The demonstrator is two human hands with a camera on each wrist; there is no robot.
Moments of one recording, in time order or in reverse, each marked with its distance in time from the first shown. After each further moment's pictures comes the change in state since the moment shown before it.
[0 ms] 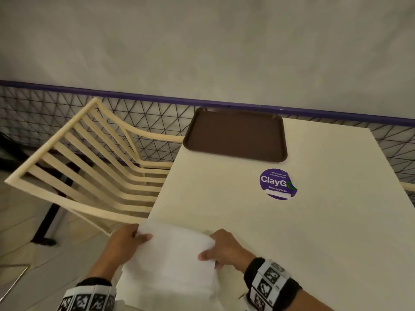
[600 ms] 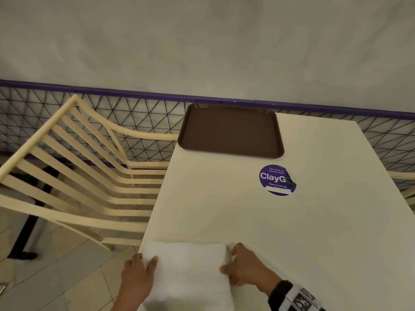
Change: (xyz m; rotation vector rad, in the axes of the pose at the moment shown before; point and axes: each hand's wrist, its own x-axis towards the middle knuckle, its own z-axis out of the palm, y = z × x) left_hand 0.000 -0.048 0.056 -0.052 -0.069 -0.342; right_hand -0.003 0.038 0.014 0.161 0.125 0.290
